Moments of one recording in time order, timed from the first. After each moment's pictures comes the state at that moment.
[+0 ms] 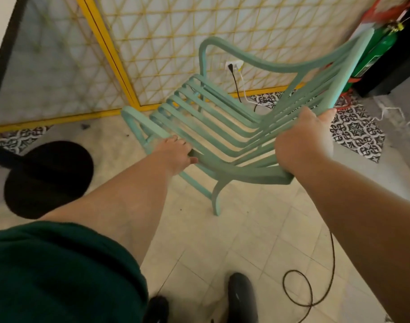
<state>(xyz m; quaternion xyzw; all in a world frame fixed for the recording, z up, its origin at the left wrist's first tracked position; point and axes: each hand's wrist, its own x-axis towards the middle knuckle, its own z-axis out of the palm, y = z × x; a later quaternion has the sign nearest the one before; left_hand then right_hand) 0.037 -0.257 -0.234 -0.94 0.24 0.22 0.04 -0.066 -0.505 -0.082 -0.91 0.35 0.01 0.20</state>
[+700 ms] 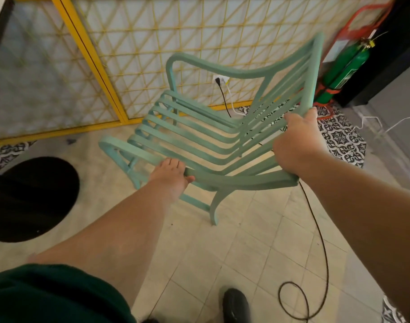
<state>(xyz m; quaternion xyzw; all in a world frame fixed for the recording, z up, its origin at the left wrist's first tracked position) 0.012 -0.282 -0.245 -0.96 0.19 0.19 0.03 -0.042 -0.541 -0.080 -0.94 0.28 0.02 0.18</state>
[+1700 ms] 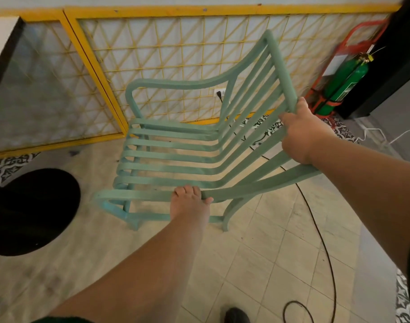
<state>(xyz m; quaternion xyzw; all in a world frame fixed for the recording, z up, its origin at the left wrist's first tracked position) -0.034 -0.342 -0.246 -0.97 0.10 0.21 0.11 0.013 -0.593 -0.076 -0.99 0.13 0.11 -0.01</state>
